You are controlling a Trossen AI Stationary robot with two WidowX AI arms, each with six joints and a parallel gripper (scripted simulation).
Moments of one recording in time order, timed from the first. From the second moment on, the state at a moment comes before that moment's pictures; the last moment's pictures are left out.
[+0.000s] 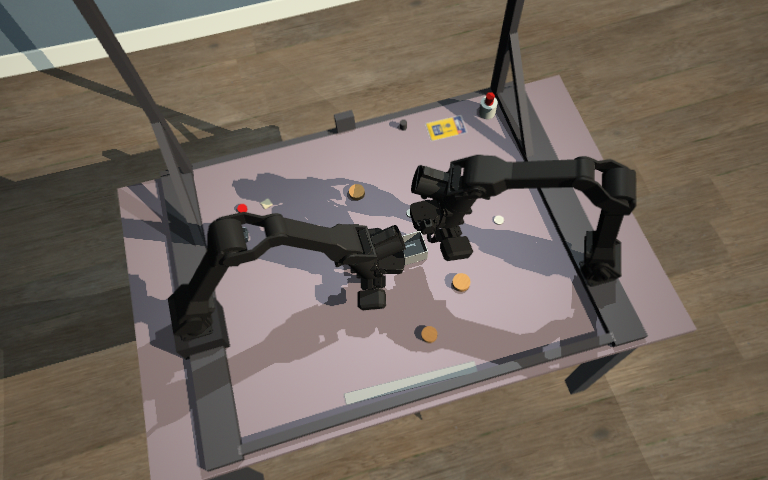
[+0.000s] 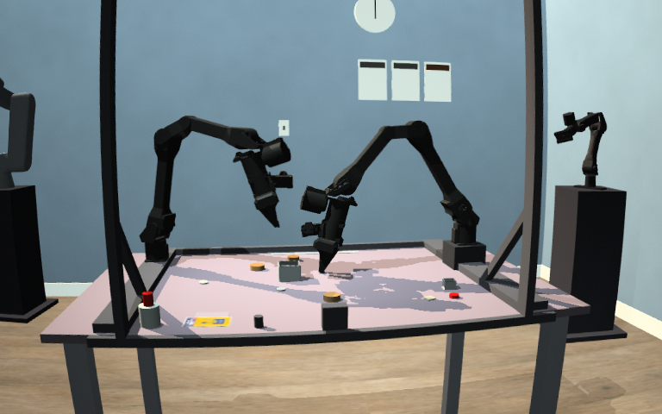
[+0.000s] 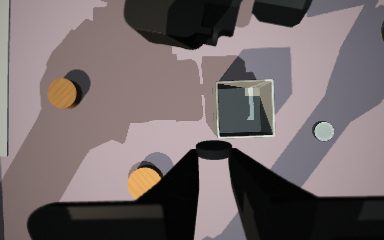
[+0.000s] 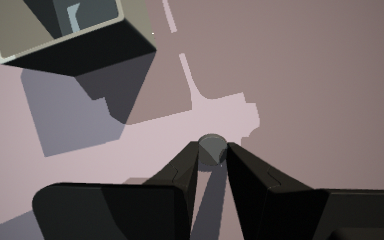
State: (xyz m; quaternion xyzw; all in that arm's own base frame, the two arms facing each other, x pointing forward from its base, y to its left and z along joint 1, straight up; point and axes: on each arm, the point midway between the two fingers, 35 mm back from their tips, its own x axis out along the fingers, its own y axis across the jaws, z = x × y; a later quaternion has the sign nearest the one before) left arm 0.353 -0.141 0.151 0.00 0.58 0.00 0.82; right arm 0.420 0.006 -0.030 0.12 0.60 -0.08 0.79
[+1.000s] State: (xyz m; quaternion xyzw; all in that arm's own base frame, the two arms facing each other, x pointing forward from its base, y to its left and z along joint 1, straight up) left arm 0.353 -0.141 0.151 0.00 0.58 0.00 0.82; right arm 0.379 0.011 -0.012 0.00 0.70 0.00 0.71
